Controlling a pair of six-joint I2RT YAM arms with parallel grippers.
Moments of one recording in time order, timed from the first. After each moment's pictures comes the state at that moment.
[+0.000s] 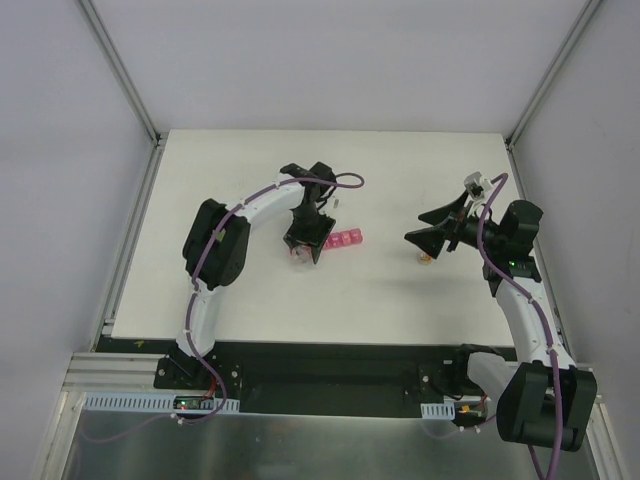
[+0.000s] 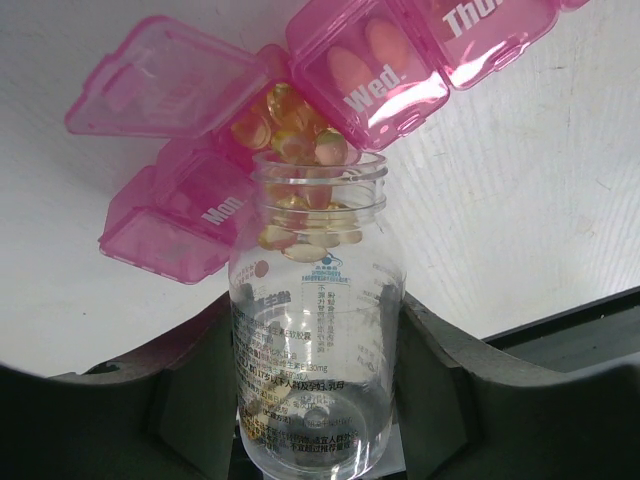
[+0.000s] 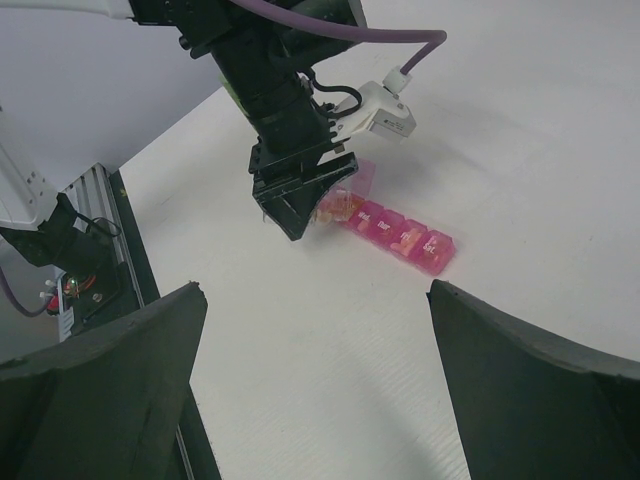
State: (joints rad) left arm -0.61 2.15 1.75 -1.14 0.21 -0.19; right arm -0.11 1.01 0.64 0.17 -1.17 0.21
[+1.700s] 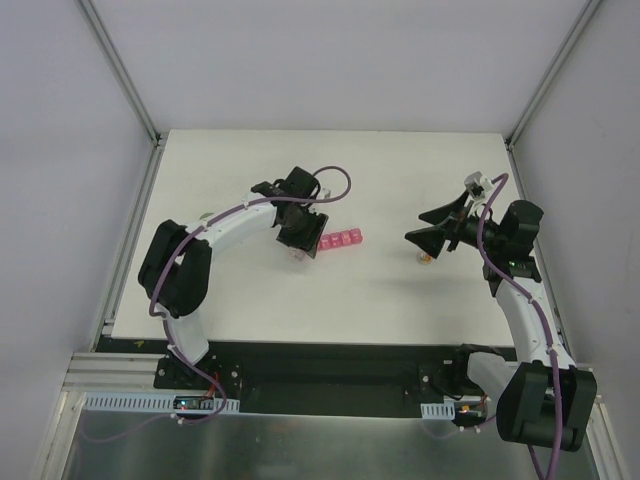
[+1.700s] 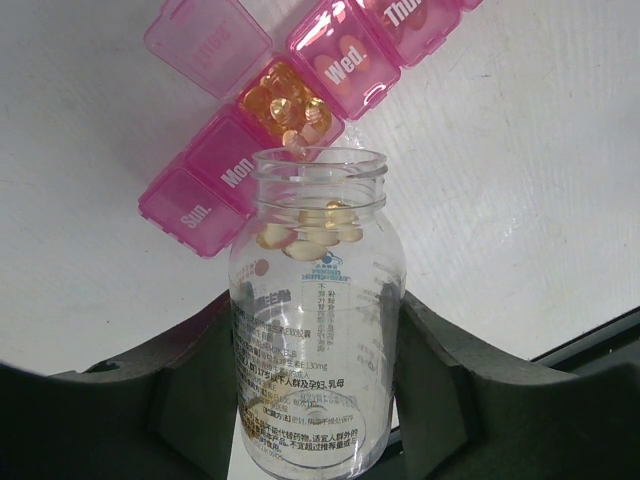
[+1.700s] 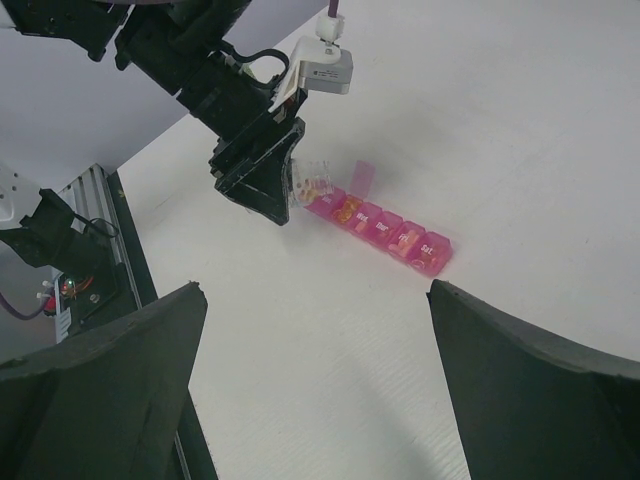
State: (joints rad) left arm -0.61 1.82 1.39 -0.77 0.18 -0.19; right arm -0.11 1.01 0.64 0.18 -1.17 0.21
